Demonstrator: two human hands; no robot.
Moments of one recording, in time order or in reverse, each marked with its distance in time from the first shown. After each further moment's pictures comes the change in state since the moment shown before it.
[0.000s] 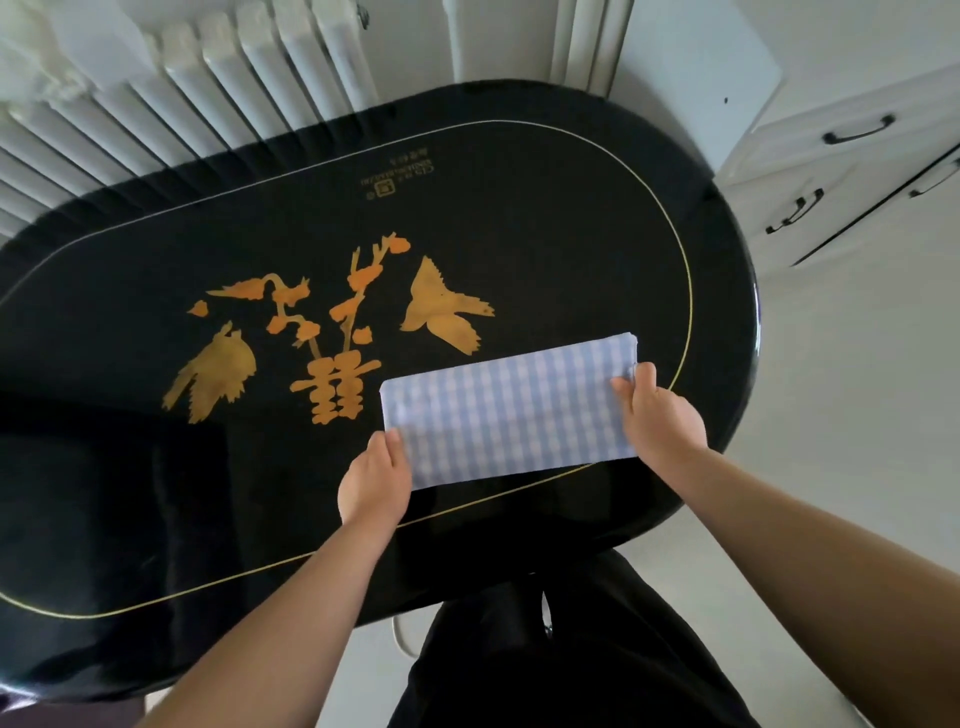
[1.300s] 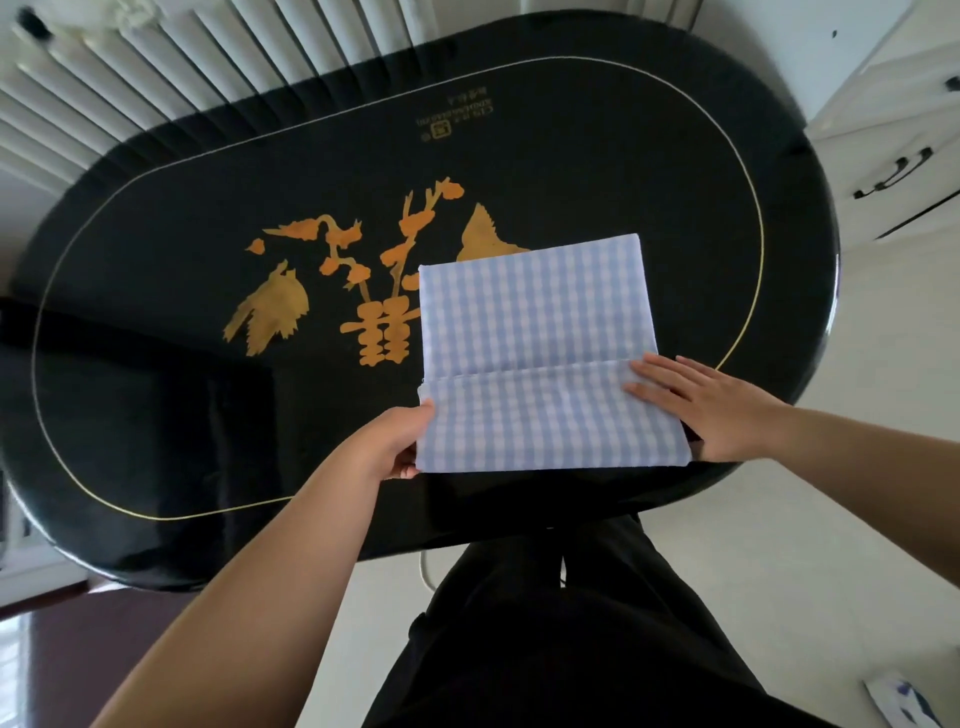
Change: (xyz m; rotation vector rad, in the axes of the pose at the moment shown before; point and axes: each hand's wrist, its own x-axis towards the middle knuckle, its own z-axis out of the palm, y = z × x) left_hand 0.008 -0.012 -0.039 -0.391 -0.578 -0.598; right_hand 0.023 0.060 0.011 -0.553 -0.306 -0.972
